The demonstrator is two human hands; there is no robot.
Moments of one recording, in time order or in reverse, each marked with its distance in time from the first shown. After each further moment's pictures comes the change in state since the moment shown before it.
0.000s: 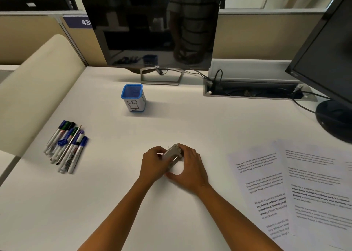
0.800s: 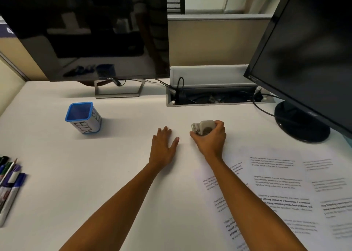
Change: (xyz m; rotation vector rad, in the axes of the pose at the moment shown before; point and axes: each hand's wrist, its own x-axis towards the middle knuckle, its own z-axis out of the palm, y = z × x) left_hand 0.108 0.078 0.144 0.257 -0.184 0.319; right_hand 0.111 0.122 -0.136 0.059 0.603 0.512
